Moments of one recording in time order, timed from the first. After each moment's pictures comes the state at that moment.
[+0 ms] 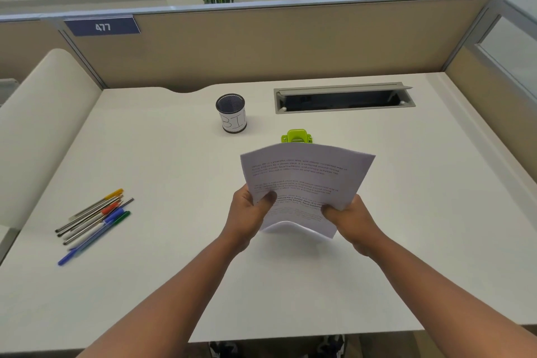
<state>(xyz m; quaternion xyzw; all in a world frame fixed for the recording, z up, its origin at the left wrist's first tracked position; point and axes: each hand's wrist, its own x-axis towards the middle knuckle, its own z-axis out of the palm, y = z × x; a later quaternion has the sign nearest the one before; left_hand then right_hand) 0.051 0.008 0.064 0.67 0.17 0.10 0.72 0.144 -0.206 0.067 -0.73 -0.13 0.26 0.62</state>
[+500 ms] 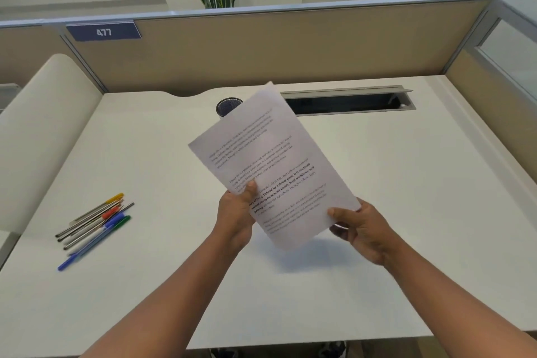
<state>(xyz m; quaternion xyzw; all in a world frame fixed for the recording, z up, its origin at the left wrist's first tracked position) 0.063 0.020 0.074 0.40 0.31 0.12 0.85 0.153 -0.226 0.061 -0.57 0.03 0.37 0.74</state>
